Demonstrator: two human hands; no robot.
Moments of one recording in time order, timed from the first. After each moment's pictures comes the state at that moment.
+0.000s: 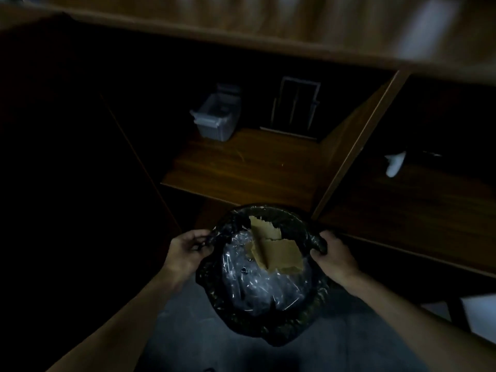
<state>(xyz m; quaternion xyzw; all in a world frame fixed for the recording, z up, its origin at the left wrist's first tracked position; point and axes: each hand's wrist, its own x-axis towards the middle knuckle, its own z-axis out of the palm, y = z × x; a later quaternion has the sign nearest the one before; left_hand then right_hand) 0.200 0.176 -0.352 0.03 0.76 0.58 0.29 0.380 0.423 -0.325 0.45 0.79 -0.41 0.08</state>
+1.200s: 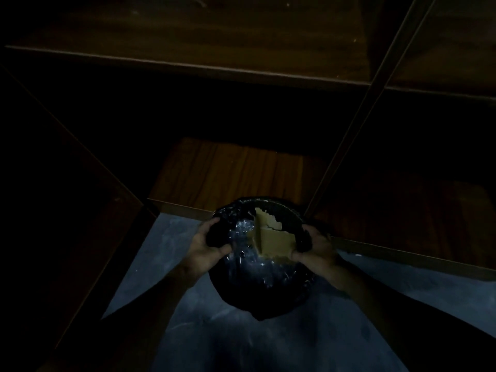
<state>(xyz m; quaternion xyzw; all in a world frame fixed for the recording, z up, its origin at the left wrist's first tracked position) 0.197 0.261 -0.760 0.08 0.76 0.54 0.36 0.356 0.455 -0.771 0.47 0.76 -0.44 0.10</state>
